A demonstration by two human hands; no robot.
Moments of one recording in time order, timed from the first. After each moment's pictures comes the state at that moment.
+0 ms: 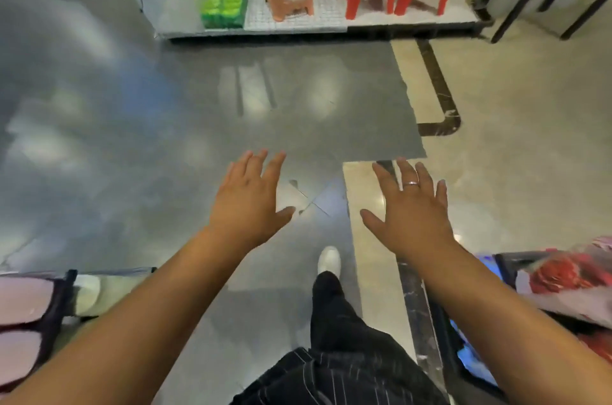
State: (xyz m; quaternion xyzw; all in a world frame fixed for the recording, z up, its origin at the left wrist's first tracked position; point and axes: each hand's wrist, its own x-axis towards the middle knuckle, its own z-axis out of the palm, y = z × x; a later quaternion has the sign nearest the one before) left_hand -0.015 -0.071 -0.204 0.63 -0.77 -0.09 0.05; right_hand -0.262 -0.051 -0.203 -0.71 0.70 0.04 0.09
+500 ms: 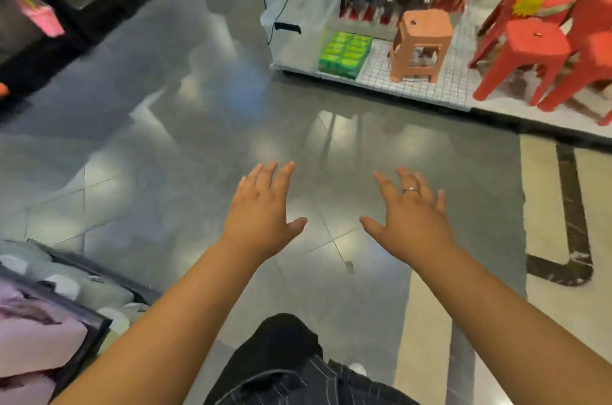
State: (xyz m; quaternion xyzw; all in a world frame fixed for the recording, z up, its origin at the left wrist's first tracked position) left_hand 0.138 -0.346 -0.189 0.78 -0.62 -0.08 0.07; right_hand -0.082 -0.431 -0.183 -0.82 0.55 0.06 0.12
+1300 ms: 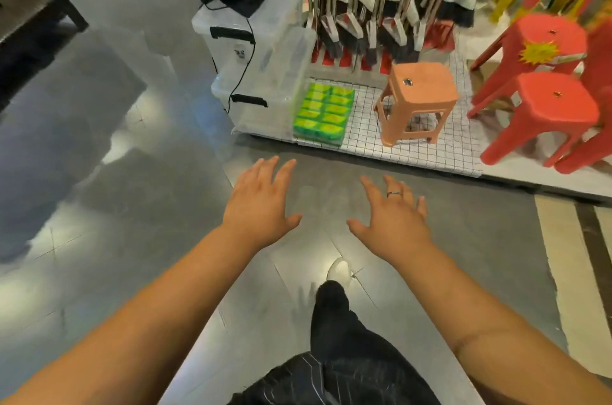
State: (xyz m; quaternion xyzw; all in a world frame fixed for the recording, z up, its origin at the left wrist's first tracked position) left_hand 0.366 -0.952 -0.218 0.72 -0.69 -0.08 0.00; right_hand 0.145 -0.990 -0.223 -0.77 0.61 0.07 0.16
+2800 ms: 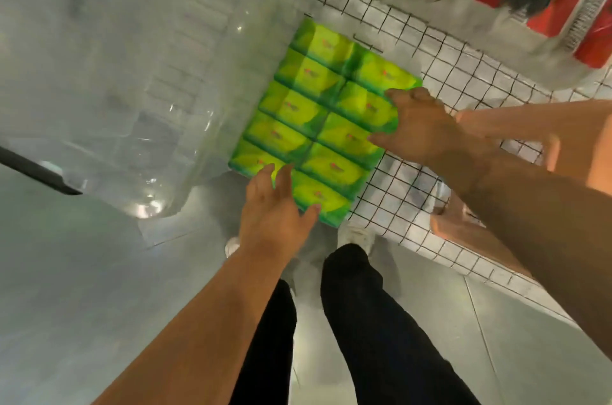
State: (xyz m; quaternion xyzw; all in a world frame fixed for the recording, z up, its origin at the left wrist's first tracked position) left_hand 0.409 -1.650 -0.721 0.85 -0.39 -0.35 0.00; right_hand 0.276 -1.859 -0.735 -0.78 0.50 0.23 0.28
